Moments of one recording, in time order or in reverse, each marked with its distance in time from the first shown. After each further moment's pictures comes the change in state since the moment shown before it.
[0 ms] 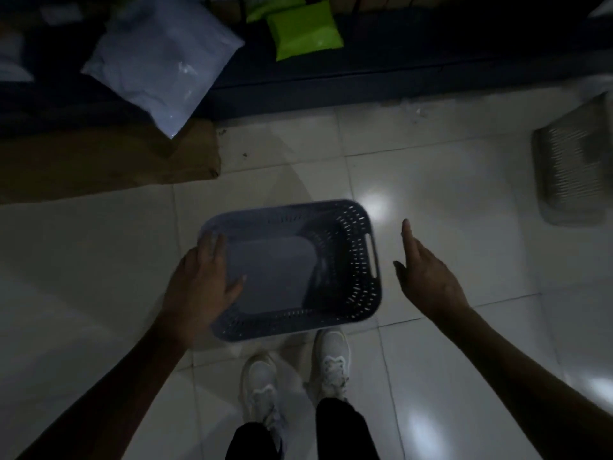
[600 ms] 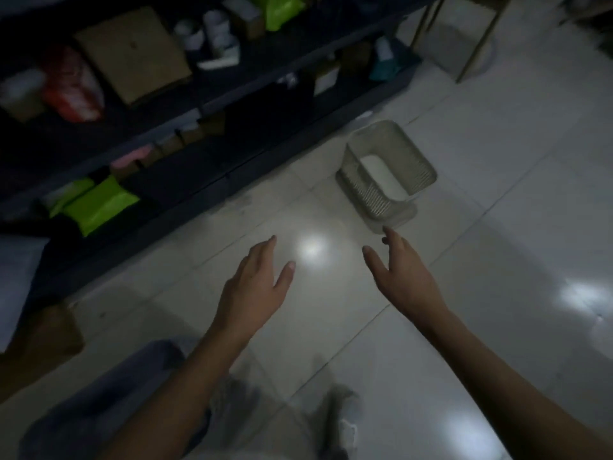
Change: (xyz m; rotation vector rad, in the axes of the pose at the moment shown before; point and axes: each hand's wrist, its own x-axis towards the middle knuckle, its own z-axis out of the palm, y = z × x) left_hand 0.076 0.531 -0.165 -0.343 0.098 0.472; right_hand -0.090 0.310 -0.268 0.462 0.372 0.552
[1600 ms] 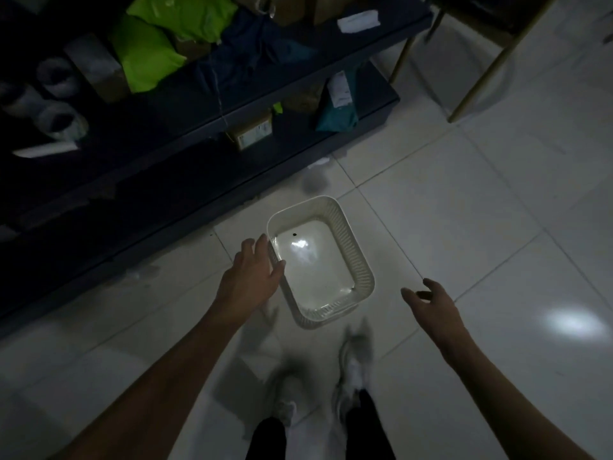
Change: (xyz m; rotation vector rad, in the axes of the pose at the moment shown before) left_hand 0.505 0.230 0.151 0.127 -0.167 -0.281; right_hand 0.481 0.252 -0.195 0.265 -0.219 0.580
